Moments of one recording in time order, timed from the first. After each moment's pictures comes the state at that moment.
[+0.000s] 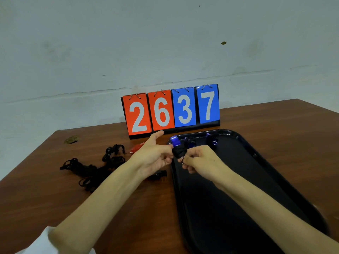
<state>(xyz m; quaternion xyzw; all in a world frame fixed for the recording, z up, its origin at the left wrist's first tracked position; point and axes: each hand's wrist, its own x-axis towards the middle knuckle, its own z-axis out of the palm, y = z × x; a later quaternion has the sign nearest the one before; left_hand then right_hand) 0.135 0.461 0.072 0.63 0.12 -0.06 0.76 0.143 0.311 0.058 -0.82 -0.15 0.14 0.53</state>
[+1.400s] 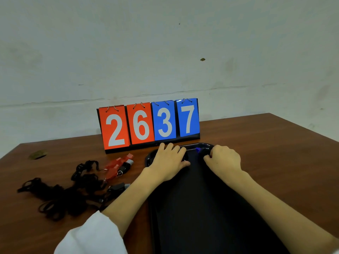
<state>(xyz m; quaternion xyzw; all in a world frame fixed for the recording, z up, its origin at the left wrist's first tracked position) 0.243 0.402 0.015 0.97 -0.18 0.16 -0.08 0.243 0.229 0.036 -0.99 0.00 -0.07 0.12</state>
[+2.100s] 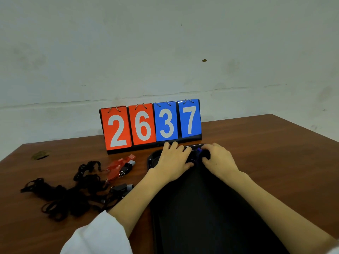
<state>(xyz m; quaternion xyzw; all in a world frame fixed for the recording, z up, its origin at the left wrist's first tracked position) 0.244 0.394 0.014 0.96 -0.19 0.19 -0.07 0.249 0.230 0.026 -0.96 -0.13 -0.10 0.20</state>
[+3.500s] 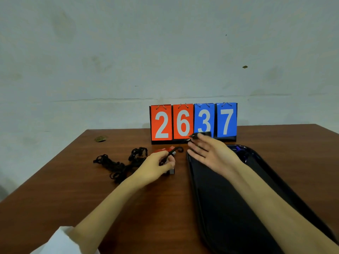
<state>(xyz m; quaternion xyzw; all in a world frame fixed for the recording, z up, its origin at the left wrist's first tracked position) 0.107 0.526 0.036 0.90 -0.04 0.09 0.43 0.159 0.335 0.079 -0.48 -0.10 0.23 0.84</state>
